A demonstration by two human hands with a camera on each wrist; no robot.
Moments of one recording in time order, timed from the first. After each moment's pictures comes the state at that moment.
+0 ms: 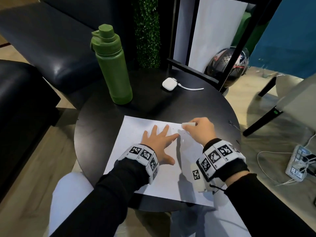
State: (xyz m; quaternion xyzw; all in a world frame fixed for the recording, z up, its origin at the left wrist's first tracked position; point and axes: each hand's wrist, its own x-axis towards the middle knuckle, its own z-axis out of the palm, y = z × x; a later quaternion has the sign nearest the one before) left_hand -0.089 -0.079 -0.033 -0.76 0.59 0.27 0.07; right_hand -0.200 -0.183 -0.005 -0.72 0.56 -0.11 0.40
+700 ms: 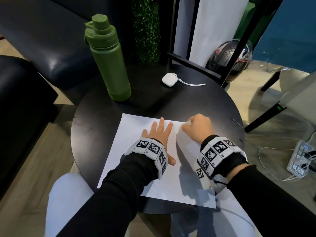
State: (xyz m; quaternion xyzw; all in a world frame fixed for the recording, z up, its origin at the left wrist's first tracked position) left_hand -0.089 -0.092 -0.037 -0.78 0.55 0.28 0.11; right_hand -0.186 -0.186 -0.015 -0.78 0.55 -0.04 0.30
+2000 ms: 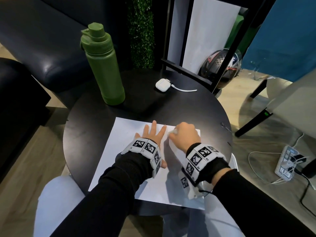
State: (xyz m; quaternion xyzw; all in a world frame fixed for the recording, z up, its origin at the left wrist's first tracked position) left_hand -0.090 -0.096 -0.040 -0.78 0.55 0.26 0.13; right_hand -0.183 -0.167 -0.011 -0.82 0.52 0.00 0.25
